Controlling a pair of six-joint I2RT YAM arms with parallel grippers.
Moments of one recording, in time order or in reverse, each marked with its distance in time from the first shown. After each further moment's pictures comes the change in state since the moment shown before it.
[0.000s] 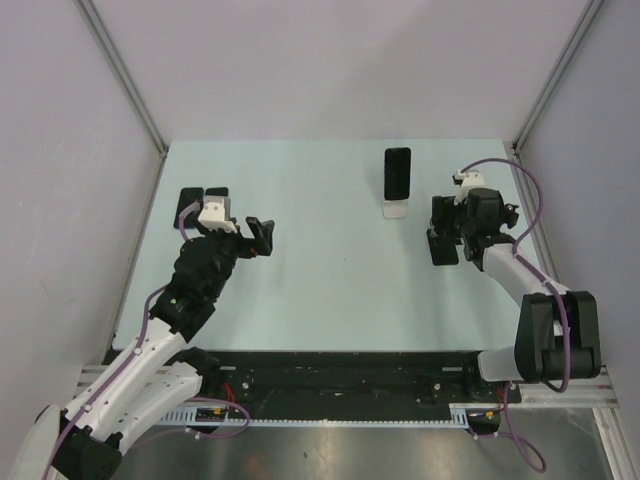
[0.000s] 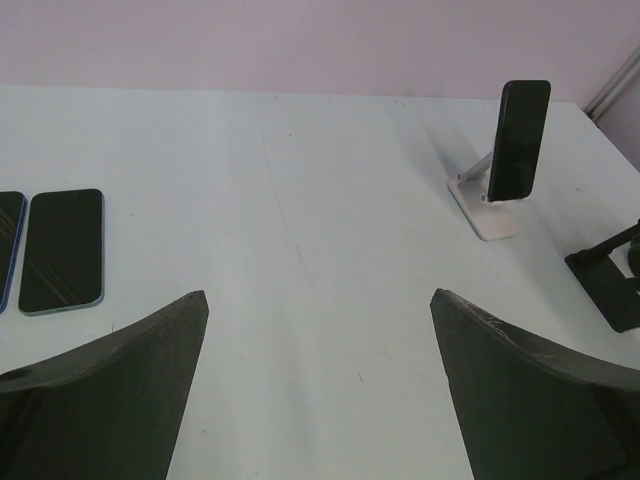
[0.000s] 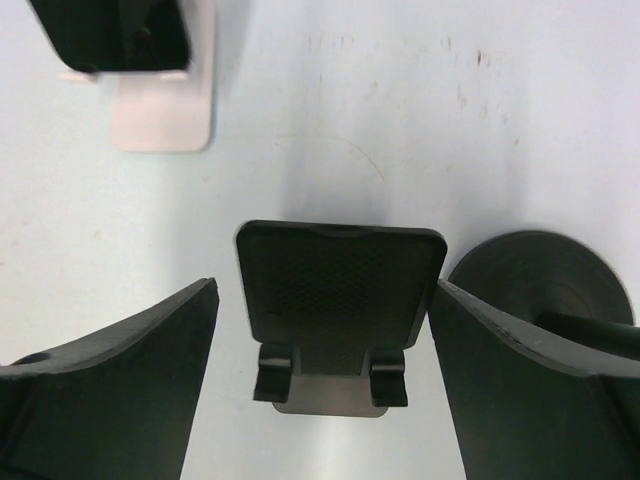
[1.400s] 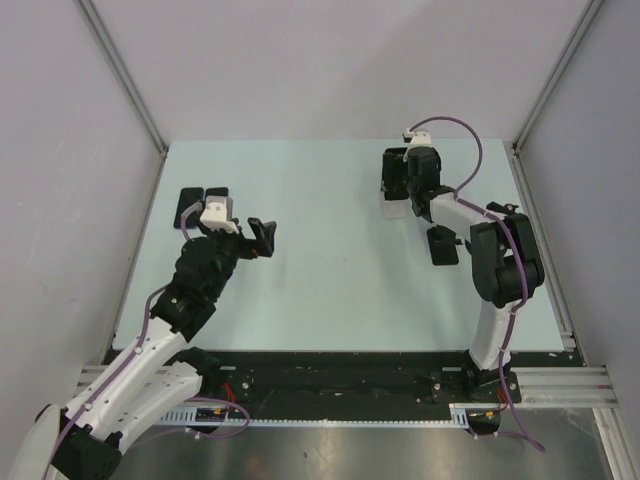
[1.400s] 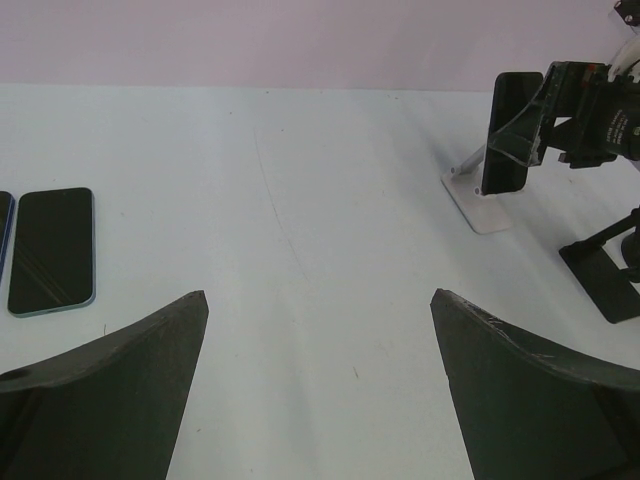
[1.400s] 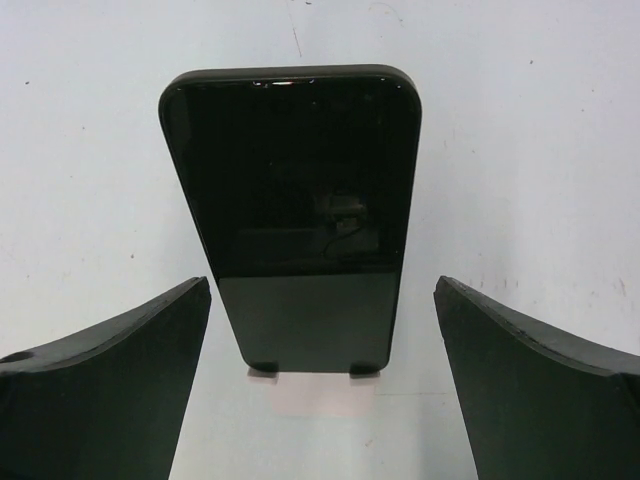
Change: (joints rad) left arm -0.005 0.003 -0.002 0.001 0.016 0.000; right arm 0.241 0.497 0.523 0.126 0.188 0.156
